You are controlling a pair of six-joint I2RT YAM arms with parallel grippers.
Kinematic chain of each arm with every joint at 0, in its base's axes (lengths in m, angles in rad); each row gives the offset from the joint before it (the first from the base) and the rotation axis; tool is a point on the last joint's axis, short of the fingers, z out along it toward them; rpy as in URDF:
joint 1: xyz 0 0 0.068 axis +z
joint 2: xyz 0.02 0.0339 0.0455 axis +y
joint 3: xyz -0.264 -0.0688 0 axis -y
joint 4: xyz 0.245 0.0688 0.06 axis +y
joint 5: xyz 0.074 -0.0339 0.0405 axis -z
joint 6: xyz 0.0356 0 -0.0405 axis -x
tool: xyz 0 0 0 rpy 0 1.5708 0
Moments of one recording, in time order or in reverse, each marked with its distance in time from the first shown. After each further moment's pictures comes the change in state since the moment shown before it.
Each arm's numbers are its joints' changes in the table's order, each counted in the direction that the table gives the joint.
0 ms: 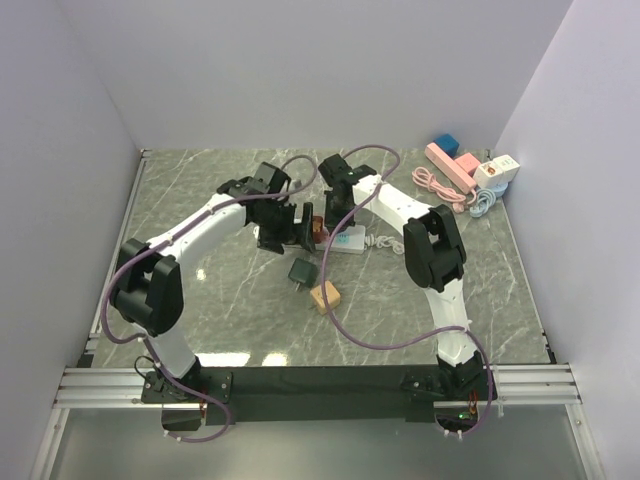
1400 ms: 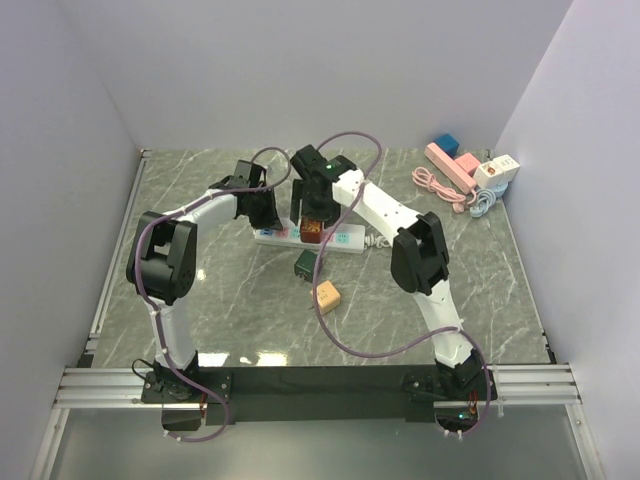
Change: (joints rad) left arm 0.217 0.228 -0.016 -0.396 -0.066 0.006; right arm 0.121 0.054 0.304 0.174 0.075 -0.075
